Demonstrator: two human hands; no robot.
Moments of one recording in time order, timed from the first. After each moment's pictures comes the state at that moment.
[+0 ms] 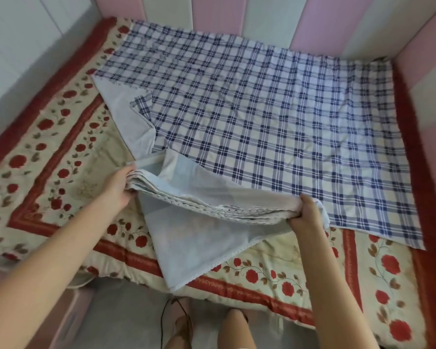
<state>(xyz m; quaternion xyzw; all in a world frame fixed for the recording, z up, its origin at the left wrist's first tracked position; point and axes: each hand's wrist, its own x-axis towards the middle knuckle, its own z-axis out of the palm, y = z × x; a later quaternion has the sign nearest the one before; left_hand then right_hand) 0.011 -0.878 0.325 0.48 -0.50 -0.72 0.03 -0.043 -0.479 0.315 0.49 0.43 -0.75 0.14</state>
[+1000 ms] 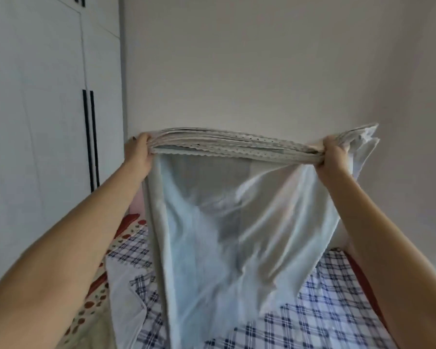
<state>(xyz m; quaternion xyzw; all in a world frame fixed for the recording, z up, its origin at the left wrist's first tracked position) -0.094 -0.870 0.830 0.10 -0.42 -0.82 0.37 -0.184 -0.481 0.853 -0.04 0.47 -0.85 -0.22</state>
